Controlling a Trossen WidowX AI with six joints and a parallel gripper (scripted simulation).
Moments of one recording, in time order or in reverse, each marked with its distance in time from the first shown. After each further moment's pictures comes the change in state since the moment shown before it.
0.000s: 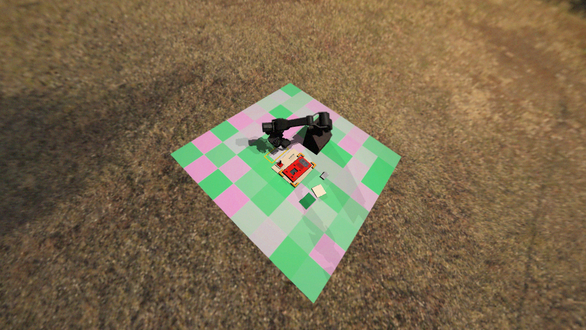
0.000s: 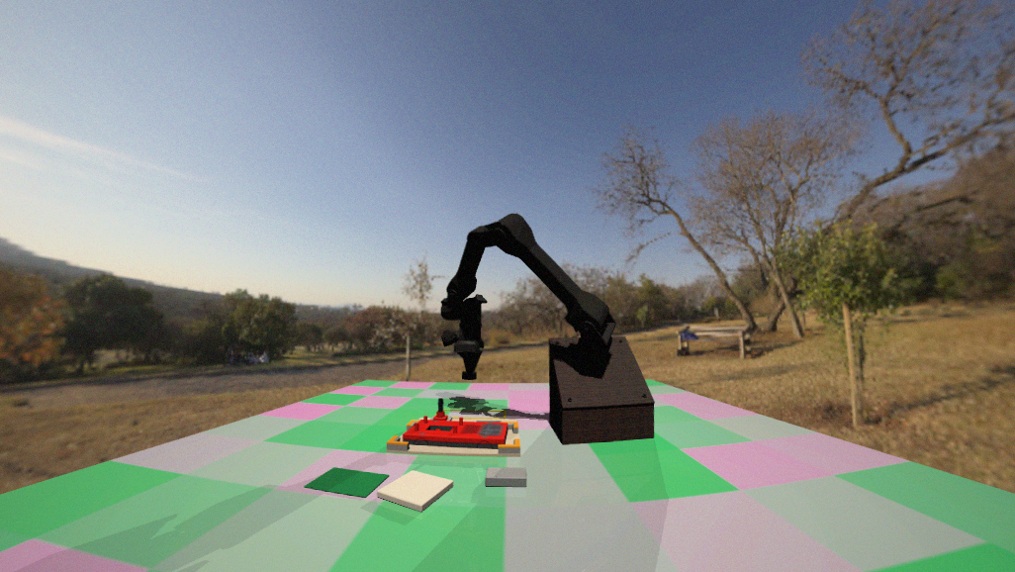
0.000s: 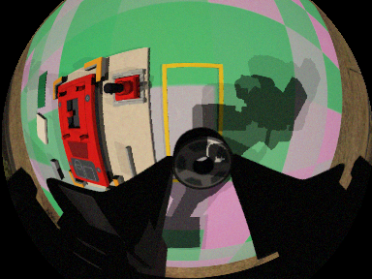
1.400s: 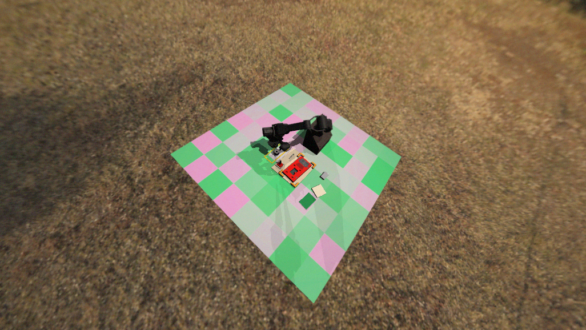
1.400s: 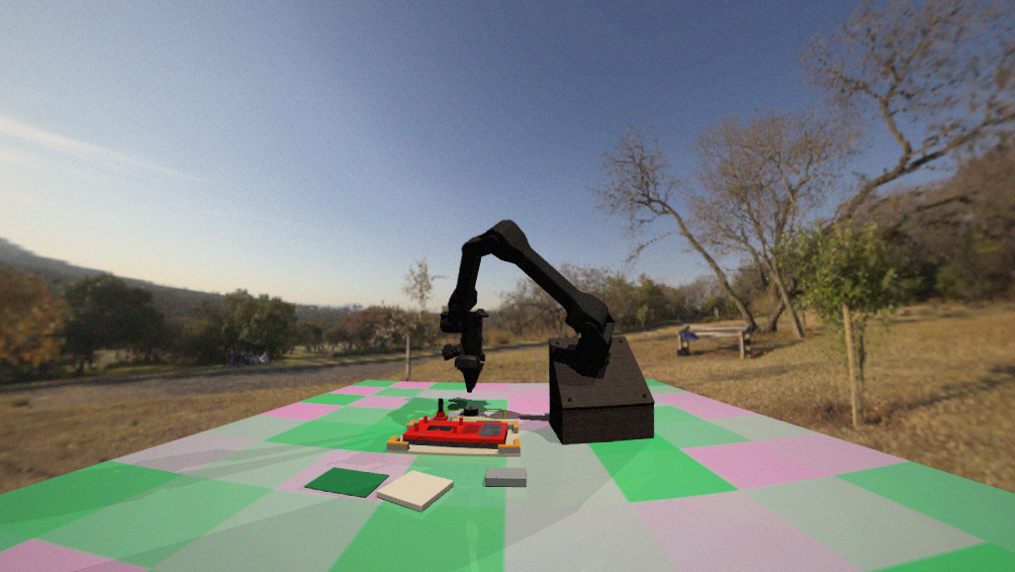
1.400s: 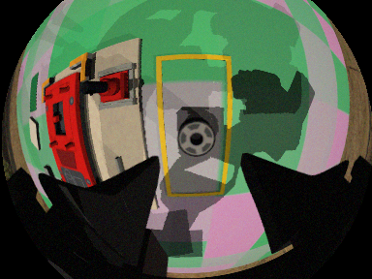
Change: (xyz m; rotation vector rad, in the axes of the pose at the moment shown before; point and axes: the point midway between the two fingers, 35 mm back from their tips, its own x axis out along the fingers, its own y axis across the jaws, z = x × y) arm 0.040 0.001 -0.004 0.013 -0.003 0.009
